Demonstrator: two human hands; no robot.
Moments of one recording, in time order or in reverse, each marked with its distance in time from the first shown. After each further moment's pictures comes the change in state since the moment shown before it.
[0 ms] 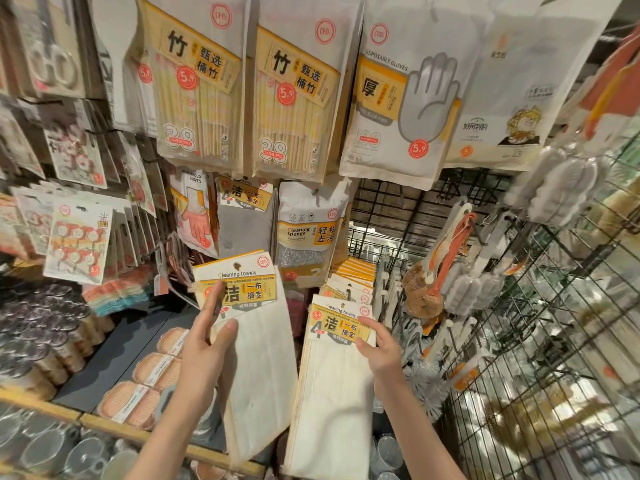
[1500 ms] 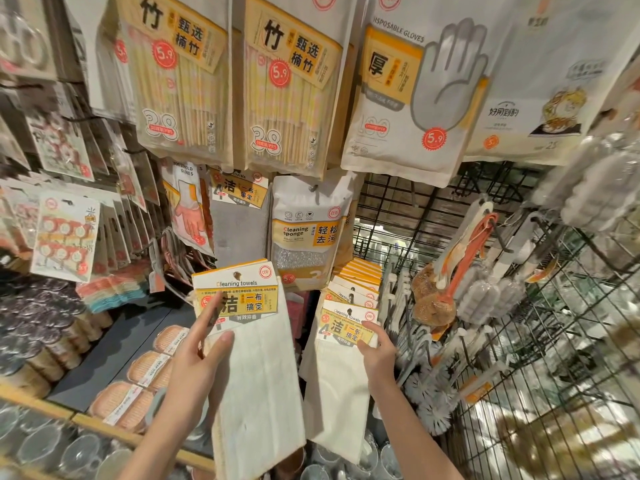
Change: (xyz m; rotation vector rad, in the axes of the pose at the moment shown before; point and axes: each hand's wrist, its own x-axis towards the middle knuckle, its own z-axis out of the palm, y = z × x) left_hand 0.008 -0.009 0.014 0.074 0.010 -0.109; right_hand 0.068 0.056 -0.001 -0.139 0.157 0.075
